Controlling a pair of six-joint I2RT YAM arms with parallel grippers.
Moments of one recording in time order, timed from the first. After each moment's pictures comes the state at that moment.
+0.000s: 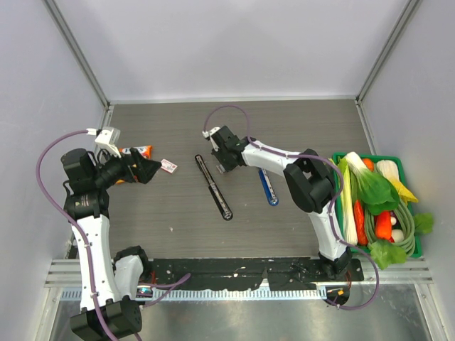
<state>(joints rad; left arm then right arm) 0.32 0.80 0.92 -0.51 0.86 -0.06 0.74 2.16 1.65 -0.46 0.14 -0.01</state>
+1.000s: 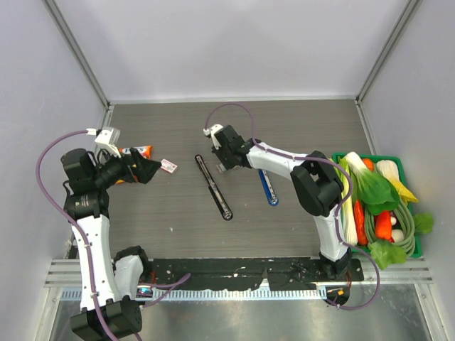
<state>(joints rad) 0.32 0.80 0.92 -0.51 0.86 -0.06 0.74 2.08 1.56 -0.34 0.12 -0.04</state>
